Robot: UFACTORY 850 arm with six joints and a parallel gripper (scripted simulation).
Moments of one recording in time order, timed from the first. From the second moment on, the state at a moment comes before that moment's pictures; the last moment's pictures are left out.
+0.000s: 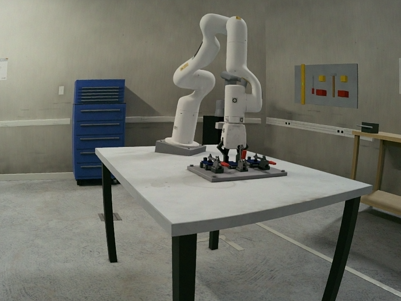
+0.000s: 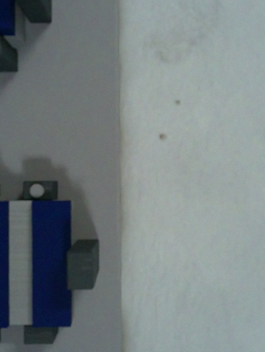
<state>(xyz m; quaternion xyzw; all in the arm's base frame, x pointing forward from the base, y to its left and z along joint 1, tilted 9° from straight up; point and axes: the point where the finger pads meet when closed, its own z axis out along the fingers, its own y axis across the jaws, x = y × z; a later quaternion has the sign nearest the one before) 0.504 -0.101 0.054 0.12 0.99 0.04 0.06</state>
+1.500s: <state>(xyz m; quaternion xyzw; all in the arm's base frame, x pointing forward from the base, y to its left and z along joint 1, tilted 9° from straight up) 0.500 -0.103 0.078 0.12 0.99 0.04 0.06</state>
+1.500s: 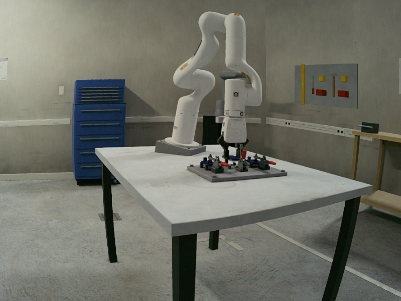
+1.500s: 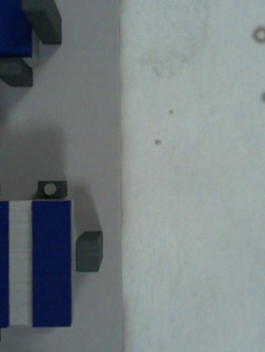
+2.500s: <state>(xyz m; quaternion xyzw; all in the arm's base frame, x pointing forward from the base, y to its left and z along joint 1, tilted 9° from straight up) 0.498 -0.104 0.090 0.12 0.99 0.04 0.06</state>
